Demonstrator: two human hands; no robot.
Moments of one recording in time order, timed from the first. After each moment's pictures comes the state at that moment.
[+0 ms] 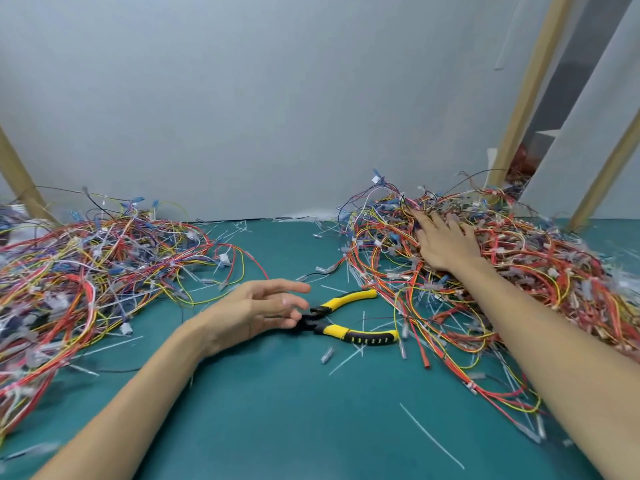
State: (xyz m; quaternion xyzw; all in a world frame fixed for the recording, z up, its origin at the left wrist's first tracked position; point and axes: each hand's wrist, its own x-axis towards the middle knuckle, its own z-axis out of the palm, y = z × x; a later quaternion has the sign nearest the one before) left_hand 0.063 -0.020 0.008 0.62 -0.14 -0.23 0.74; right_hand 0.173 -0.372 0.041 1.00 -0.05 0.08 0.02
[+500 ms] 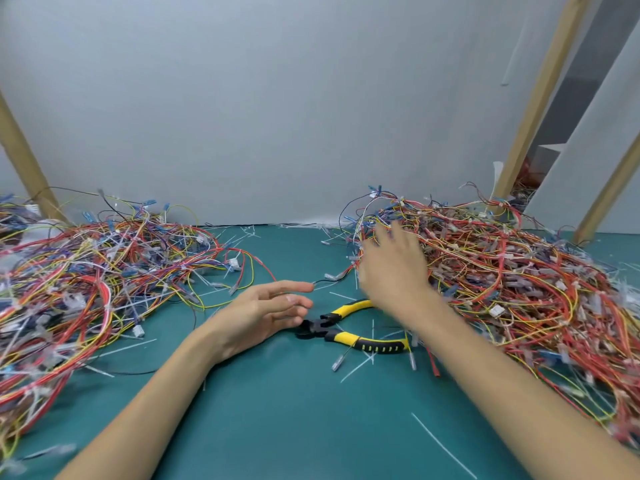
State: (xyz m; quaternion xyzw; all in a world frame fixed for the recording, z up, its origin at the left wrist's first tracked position) left_hand 0.065 -0.018 0.004 0.57 -0.11 -0.20 0.79; right_hand 0.083 -0.238 0.070 0.98 0.08 0.17 0.09
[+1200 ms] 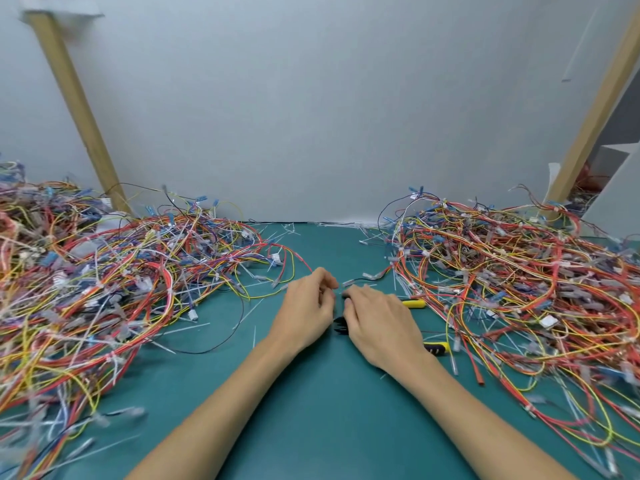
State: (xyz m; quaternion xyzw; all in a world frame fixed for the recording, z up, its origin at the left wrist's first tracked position) left_hand 0.057 -0.041 0.001 0.89 -0.09 0.20 0.39; right_hand 0.050 -0.185 0.001 0.97 0.18 0.16 -0.08
